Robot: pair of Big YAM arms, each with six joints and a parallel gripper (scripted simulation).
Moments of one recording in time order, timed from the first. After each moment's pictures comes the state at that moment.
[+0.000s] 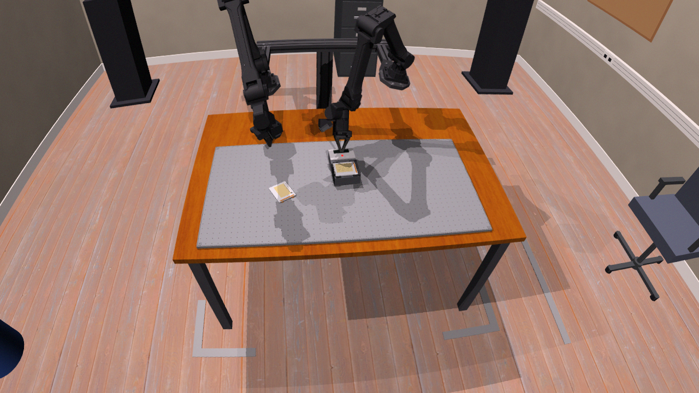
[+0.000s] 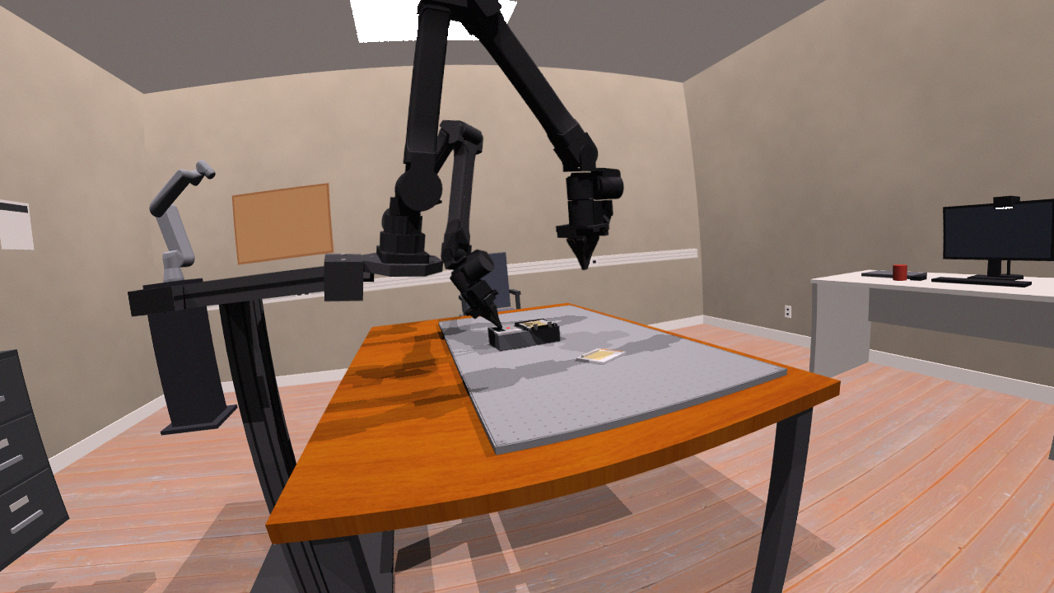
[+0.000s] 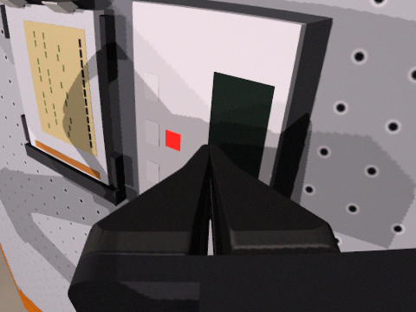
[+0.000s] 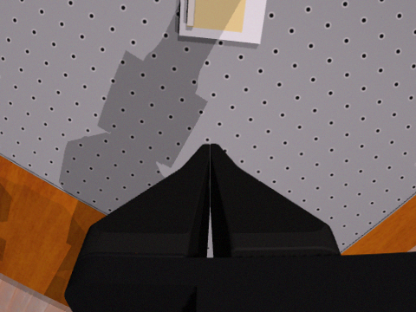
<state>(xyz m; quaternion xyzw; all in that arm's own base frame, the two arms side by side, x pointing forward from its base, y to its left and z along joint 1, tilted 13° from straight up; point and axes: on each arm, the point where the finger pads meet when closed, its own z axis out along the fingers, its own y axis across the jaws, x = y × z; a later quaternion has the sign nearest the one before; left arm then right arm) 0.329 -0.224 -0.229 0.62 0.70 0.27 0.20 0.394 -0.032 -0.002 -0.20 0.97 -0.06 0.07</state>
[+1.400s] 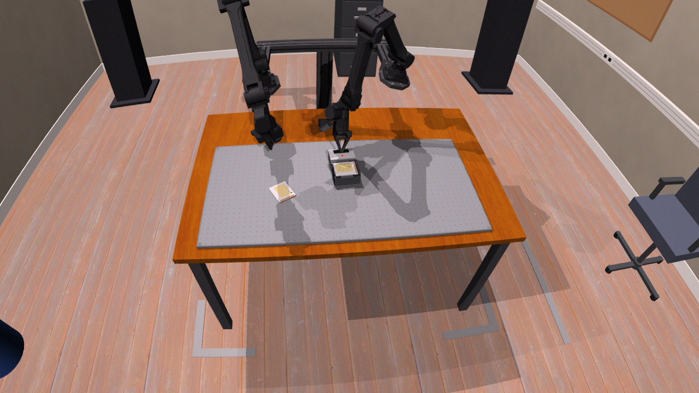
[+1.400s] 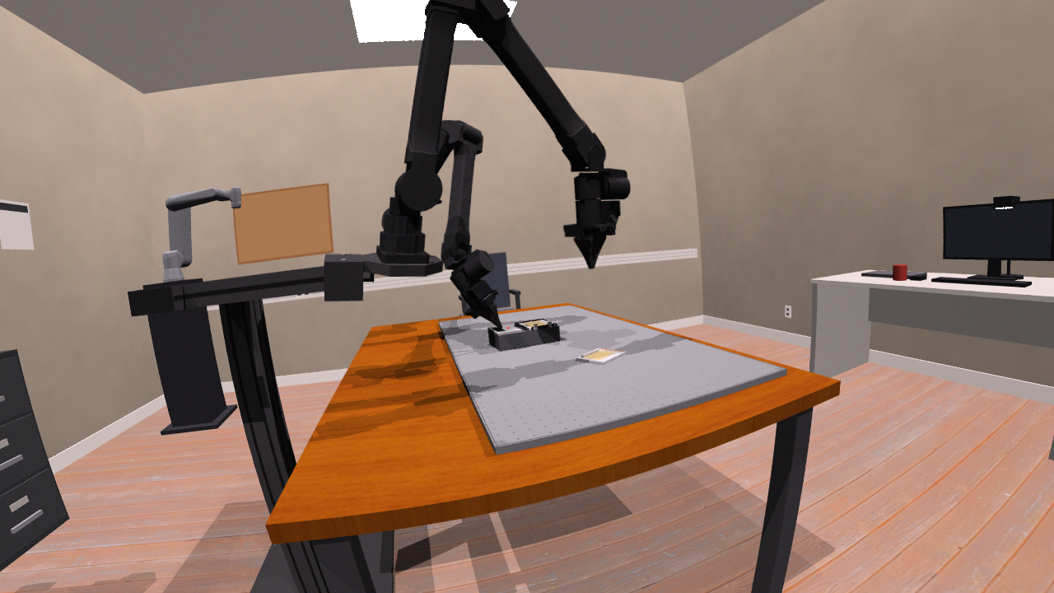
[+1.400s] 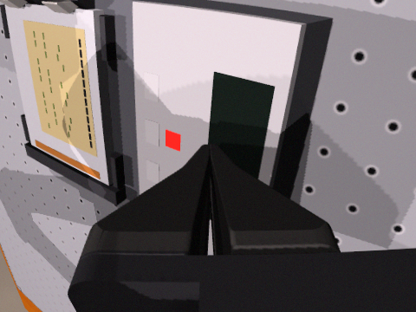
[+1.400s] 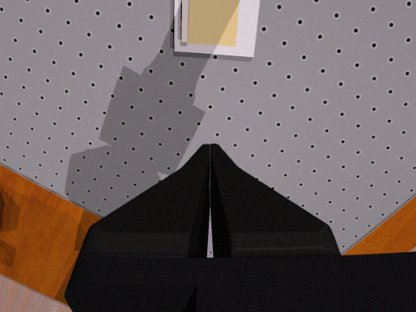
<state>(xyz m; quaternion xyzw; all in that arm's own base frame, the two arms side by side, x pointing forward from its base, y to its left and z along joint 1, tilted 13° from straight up) 0.329 -0.224 -0.229 0.62 0.70 0.27 0.20 0.413 -0.031 0.000 -0.19 0.98 -0.05 0.07</state>
